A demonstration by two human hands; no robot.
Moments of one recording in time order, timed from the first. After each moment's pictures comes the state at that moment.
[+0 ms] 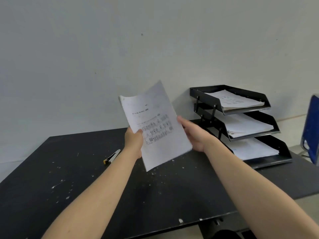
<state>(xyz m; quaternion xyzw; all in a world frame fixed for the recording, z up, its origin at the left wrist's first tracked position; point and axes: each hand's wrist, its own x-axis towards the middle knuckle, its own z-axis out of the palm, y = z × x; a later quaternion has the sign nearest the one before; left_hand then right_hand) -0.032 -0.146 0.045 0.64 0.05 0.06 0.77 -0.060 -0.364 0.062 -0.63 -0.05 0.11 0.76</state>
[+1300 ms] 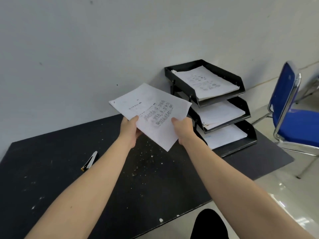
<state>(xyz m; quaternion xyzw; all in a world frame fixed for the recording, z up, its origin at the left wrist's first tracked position) 0.027 -0.226 0.082 0.60 0.08 -0.10 0.79 -0.021 -0.406 0.068 -0.62 0.30 -0.10 0.72</state>
